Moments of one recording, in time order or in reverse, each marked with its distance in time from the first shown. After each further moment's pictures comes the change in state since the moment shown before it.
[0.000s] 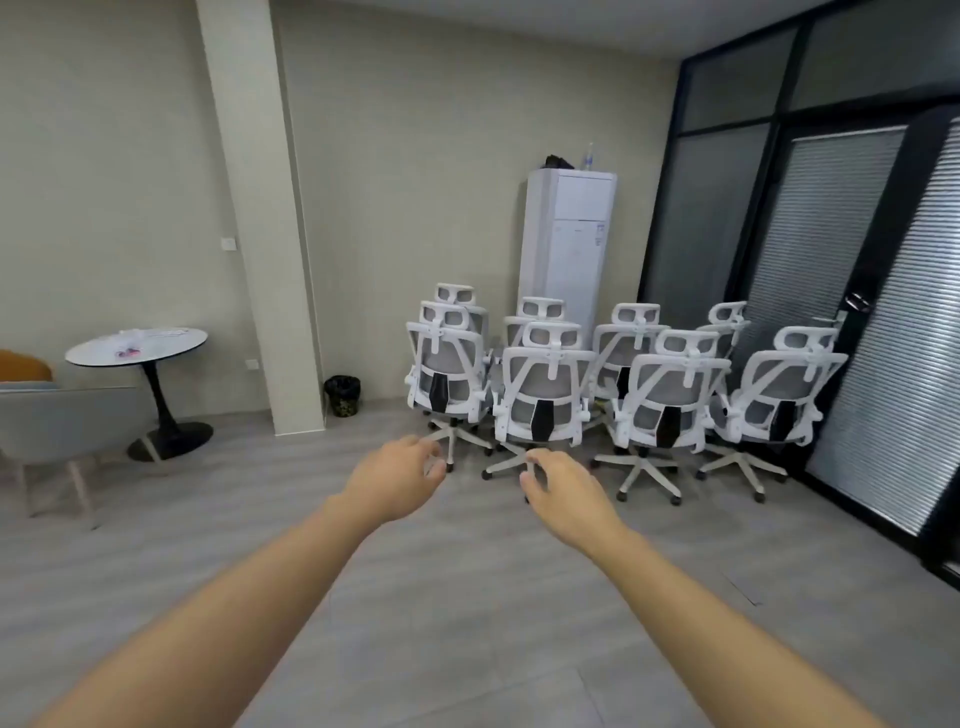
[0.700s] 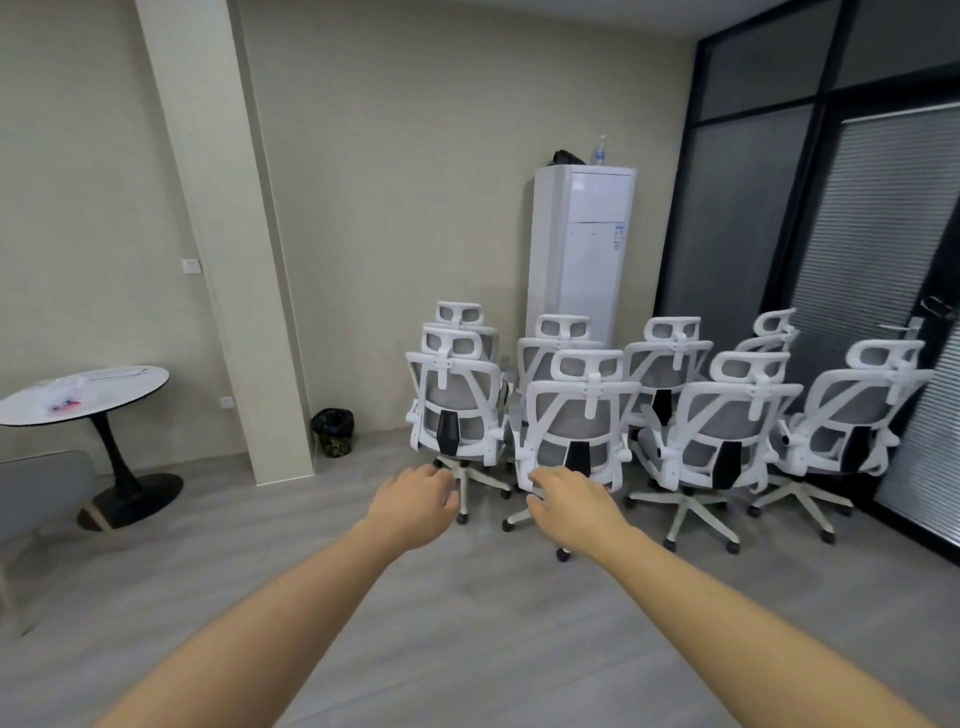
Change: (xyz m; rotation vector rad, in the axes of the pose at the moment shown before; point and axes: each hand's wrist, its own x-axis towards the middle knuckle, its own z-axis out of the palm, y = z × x) left_hand 0.383 -0.184 0.066 0.167 -0.092 0.033; right_hand 0.402 0.023 0.148 -0.297 -0.138 -0.005
